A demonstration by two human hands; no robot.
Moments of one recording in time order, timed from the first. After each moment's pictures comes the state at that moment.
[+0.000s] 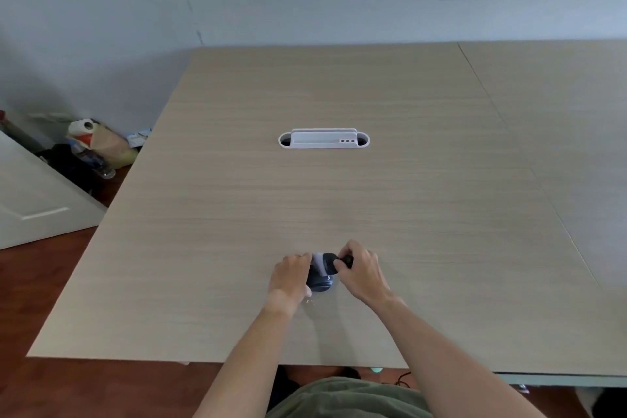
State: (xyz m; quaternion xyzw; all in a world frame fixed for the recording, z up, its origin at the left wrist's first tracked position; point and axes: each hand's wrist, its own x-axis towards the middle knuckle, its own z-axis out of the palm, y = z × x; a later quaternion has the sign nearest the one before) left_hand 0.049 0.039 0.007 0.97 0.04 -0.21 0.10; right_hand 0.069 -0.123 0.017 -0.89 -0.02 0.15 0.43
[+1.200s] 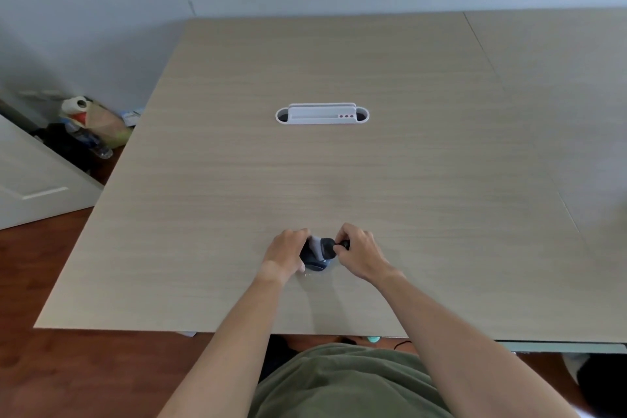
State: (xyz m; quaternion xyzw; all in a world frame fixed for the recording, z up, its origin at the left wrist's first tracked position) left_hand 0.047 0.049 0.008 0.96 0.04 -0.21 0.20; right_hand 0.065 -0.133 0.007 -0.90 -0.05 0.21 0.39
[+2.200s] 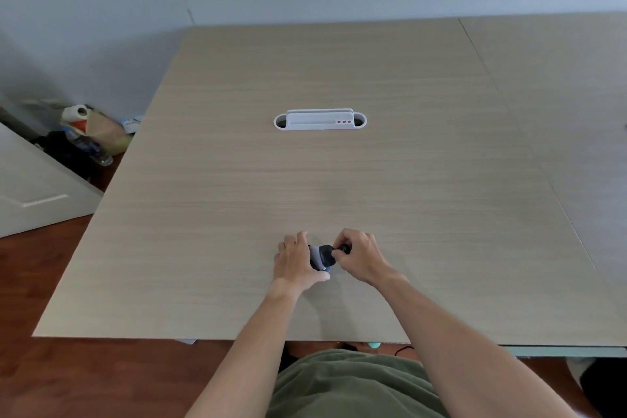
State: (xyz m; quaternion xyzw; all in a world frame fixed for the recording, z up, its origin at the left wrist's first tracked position) left_hand 0.030 0.020 -0.003 0.94 0.15 -0.17 0.24; right_hand 0.068 -0.138 0.013 -0.89 -0.06 0.20 0.41
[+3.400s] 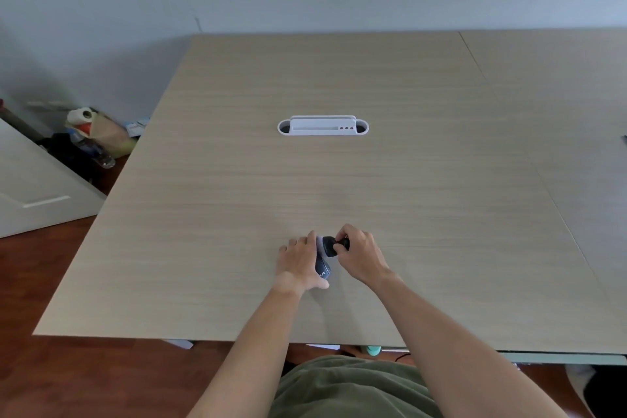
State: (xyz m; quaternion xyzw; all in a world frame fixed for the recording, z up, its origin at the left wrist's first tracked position) left_hand 0.037 0.019 0.001 0.98 0.05 -0.18 0.12; right_hand 0.070 -0.126 0.018 -0.91 -0.05 0.16 0.38
